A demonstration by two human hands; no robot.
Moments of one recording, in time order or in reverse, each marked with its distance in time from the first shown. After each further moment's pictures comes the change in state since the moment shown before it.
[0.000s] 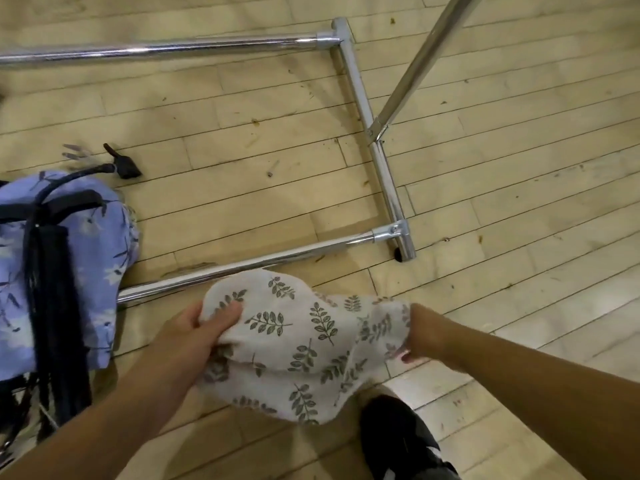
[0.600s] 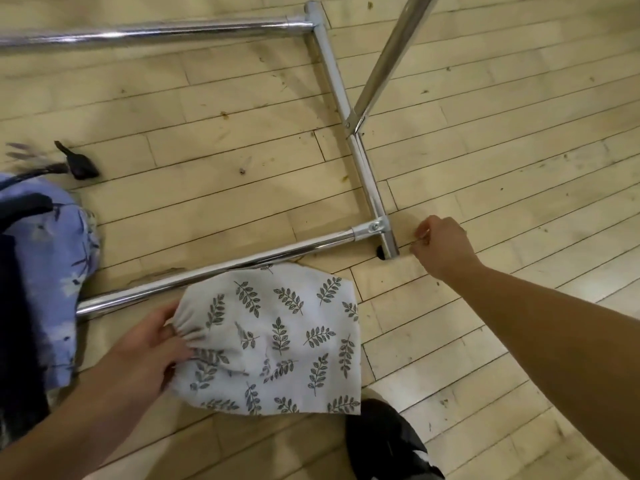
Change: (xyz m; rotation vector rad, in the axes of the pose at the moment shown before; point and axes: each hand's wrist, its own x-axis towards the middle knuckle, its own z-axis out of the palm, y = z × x) left_hand 0.018 -0.015 -0.008 -0.005 -0.028 -0.008; right_hand 0.061 -0.013 -0.110 -0.425 0.753 -0.115
